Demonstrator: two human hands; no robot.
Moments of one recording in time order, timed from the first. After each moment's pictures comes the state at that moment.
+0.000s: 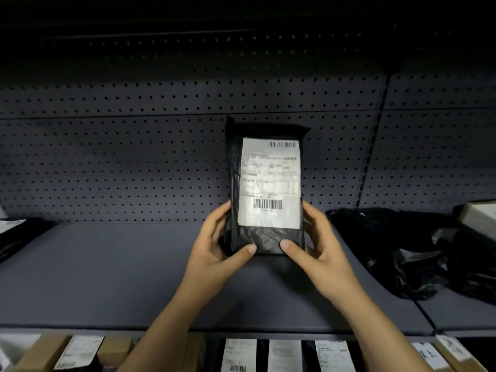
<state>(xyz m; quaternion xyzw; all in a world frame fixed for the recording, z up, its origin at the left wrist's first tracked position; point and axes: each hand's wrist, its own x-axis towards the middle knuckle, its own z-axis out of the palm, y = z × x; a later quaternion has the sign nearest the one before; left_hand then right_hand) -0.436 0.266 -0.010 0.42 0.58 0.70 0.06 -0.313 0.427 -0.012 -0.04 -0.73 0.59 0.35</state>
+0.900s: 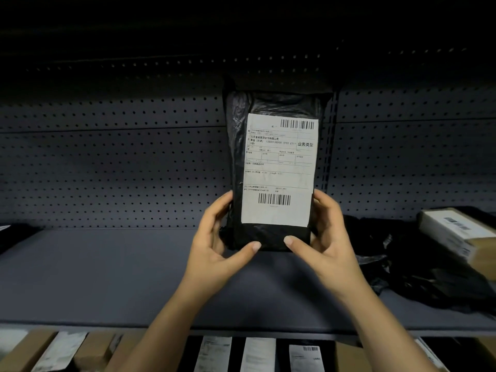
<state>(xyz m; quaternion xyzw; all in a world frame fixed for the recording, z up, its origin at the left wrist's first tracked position) -0.365 0.331 0.018 0.47 0.55 0.70 -0.02 -0.248 0.490 0.015 0.06 -0.69 0.59 0.42</state>
